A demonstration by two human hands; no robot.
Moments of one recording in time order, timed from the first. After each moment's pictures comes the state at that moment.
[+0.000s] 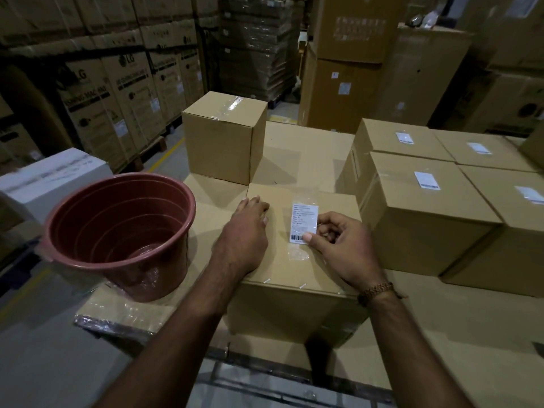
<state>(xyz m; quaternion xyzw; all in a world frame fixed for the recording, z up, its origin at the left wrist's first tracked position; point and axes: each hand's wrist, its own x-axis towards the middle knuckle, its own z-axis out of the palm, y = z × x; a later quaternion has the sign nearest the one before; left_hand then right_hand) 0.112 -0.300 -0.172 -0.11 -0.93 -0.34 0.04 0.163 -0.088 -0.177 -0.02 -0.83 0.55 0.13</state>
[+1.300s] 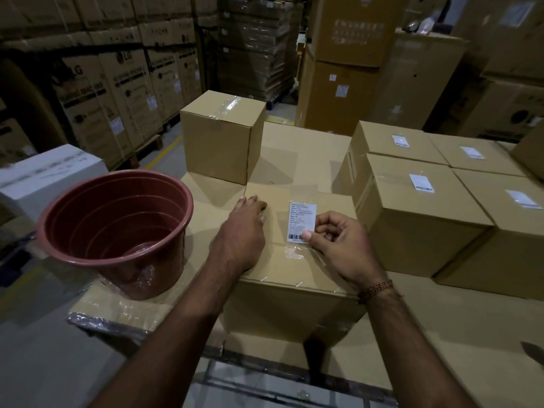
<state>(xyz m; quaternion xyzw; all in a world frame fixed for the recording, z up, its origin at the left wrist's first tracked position) 0.111 -0.301 -0.173 -0.11 -0.93 -0.35 0.05 0.167 -0.089 -0.167 -0.02 -0.78 0.62 0.09</state>
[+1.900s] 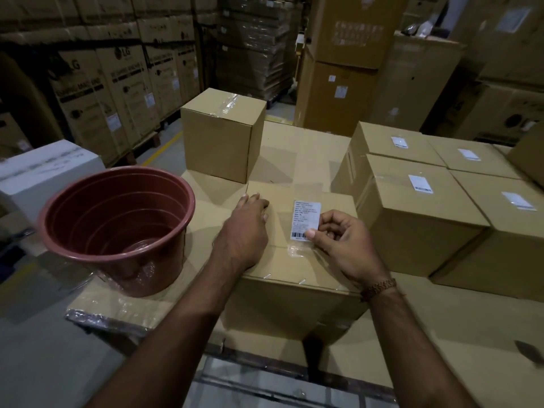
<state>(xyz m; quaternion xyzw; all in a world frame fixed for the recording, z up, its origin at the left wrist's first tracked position) 0.111 -0.301 -0.172 -0.11 -0.93 -0.34 0.05 0.171 -0.090 -0.163 0.00 -0.77 0.63 0.08</state>
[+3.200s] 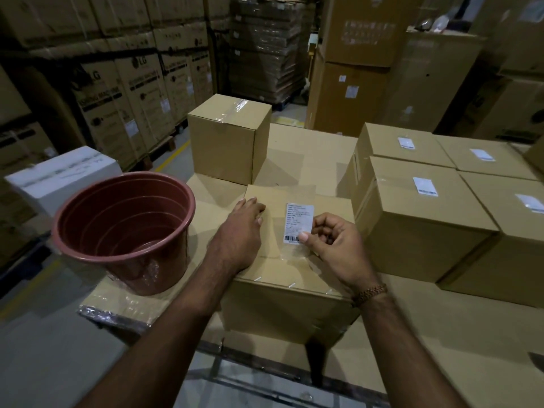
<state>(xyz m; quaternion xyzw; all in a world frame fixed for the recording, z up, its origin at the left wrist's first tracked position) 0.112 -0.300 -0.171 -0.11 -0.93 -0.34 0.05 0.172 -0.086 -0.163 0.04 -0.73 0.68 0.07</state>
